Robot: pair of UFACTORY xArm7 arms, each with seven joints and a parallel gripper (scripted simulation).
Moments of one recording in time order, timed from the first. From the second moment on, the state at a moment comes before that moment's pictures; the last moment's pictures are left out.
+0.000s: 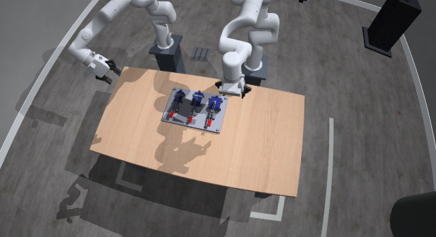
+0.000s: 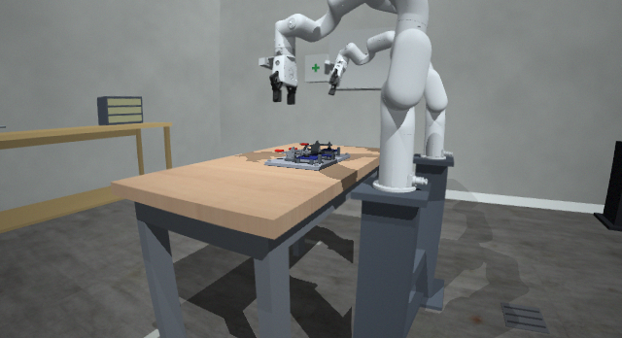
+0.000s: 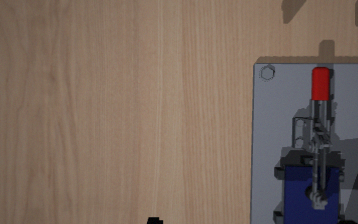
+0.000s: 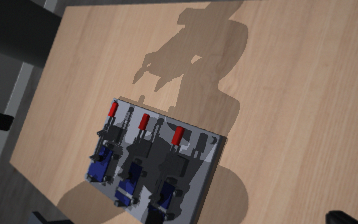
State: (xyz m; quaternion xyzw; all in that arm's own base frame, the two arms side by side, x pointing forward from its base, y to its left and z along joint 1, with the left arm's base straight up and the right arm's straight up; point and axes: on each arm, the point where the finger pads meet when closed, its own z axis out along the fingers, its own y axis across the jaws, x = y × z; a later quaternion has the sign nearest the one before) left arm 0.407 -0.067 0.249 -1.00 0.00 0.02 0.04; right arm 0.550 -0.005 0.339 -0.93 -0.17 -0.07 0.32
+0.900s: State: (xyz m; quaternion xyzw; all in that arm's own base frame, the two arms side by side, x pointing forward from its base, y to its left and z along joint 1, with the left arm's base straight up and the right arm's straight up) left arm 0.407 -0.119 0.247 -1.00 0.00 0.03 0.06; right arm 0.526 -0.092 0.328 -0.95 -0.06 -0.07 0.29
